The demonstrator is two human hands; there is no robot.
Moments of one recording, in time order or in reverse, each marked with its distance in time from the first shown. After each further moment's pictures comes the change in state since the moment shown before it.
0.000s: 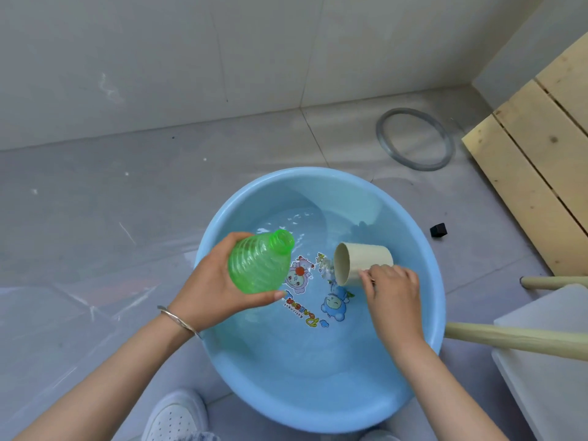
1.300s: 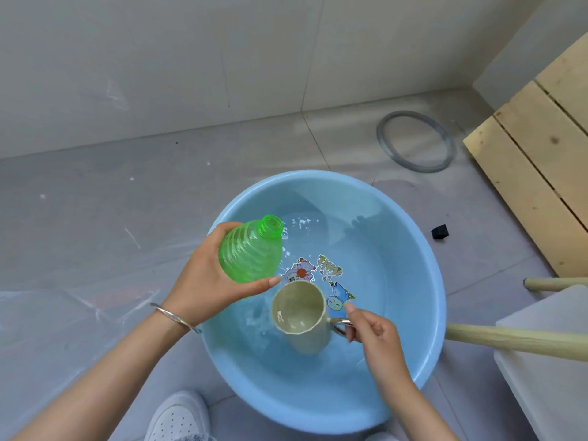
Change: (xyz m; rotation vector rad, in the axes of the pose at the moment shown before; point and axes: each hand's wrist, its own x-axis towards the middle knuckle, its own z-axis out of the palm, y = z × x) left_hand 0.001 0.012 -0.011 -0.046 0.104 0.011; right_hand -0.049 -0.043 -0.033 1.183 -0.384 0.658
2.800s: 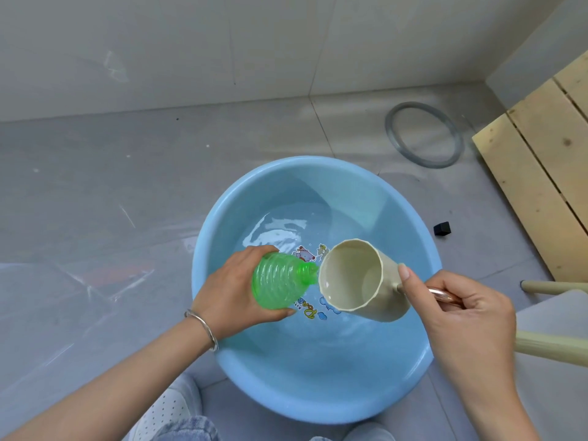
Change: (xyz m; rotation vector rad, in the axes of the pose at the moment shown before) left_hand -0.020 -0.044 0.045 0.372 -0.151 0.082; right_hand -0.027 -0.100 -0.043 -0.388 0.338 -0.418
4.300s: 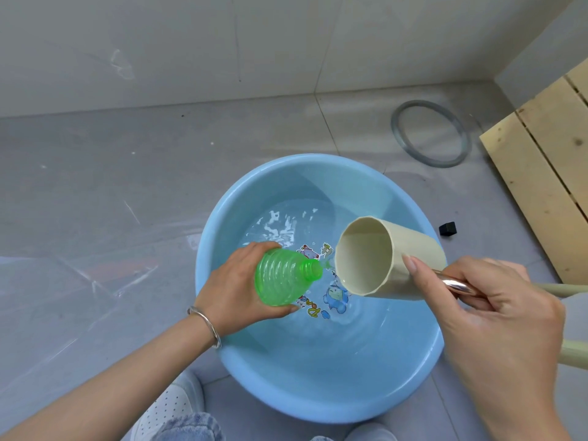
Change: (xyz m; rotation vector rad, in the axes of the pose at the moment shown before) left_hand 0.000 0.003 -0.001 -0.027 0.037 0.006; right_hand 0.002 -0.023 -0.007 -0.207 0.096 -0.313
